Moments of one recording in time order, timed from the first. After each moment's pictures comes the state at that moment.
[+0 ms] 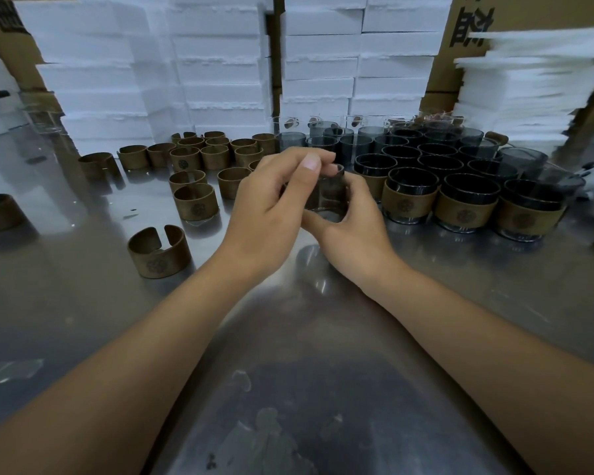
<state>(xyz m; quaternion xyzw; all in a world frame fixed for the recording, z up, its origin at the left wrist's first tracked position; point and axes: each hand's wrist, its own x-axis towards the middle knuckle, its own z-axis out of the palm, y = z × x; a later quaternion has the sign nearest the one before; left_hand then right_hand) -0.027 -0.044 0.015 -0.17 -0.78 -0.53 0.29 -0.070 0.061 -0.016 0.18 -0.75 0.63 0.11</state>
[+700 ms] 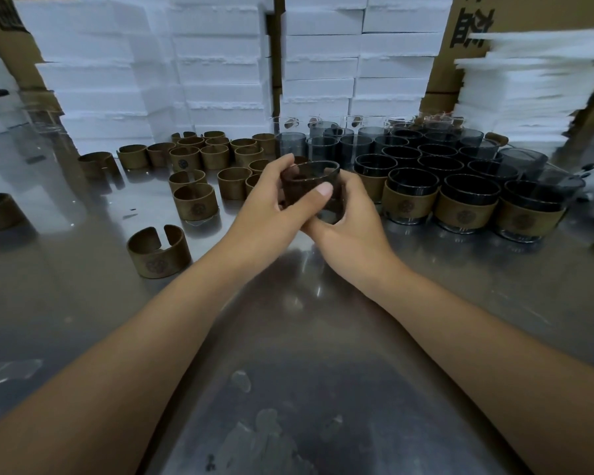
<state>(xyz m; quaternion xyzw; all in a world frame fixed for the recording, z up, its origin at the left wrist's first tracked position) -0.046 -0.055 0.000 -0.08 -0.79 -0.59 0.16 -0.066 0.061 -0.014 0.20 -0.74 0.63 0.09</state>
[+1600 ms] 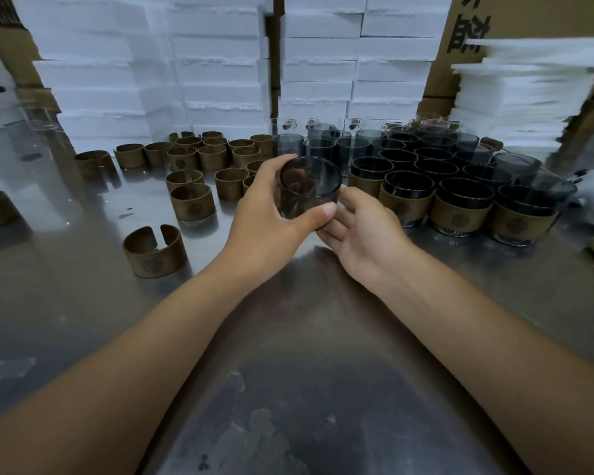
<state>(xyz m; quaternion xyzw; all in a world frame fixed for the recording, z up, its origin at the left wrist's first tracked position) -0.044 -0.049 -0.007 -0.10 -0.78 -0.56 0.25 -0.069 0.068 0.004 -0.02 -0.51 0.86 -0.10</state>
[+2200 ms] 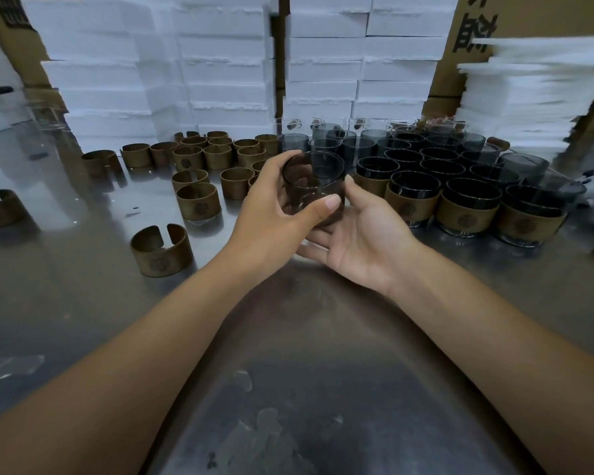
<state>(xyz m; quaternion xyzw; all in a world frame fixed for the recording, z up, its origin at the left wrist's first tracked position) -0.044 -0.053 -0.005 -0.12 -0.76 -0.60 0.23 -0.067 0.071 0.004 0.05 -0.48 0.83 -0.27</state>
